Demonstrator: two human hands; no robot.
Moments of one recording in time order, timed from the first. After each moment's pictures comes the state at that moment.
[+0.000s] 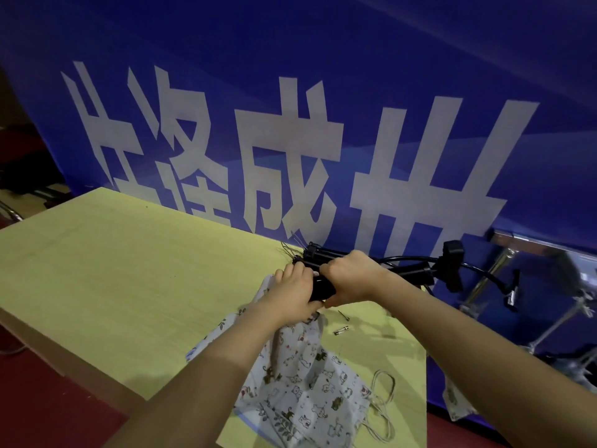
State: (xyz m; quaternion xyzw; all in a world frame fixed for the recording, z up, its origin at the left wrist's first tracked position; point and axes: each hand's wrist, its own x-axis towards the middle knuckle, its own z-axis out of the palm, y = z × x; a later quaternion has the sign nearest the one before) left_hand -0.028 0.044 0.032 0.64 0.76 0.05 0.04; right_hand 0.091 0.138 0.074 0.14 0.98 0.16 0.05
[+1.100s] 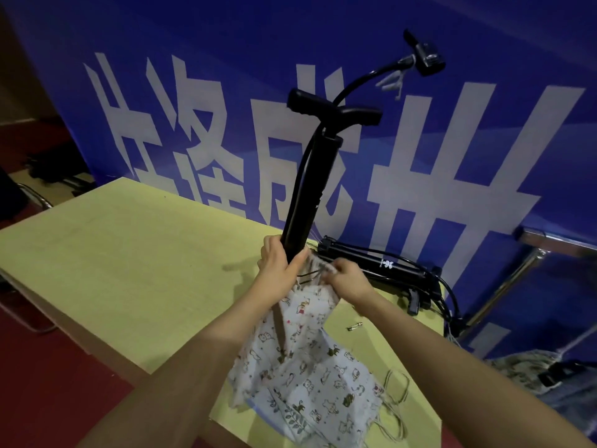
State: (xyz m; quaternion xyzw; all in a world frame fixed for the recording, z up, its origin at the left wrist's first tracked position) left_hand -0.062 0.027 0.043 0.46 0.77 0.41 0.16; right_hand 0.059 0.125 0.017 0.44 0.73 -0.50 -0.16
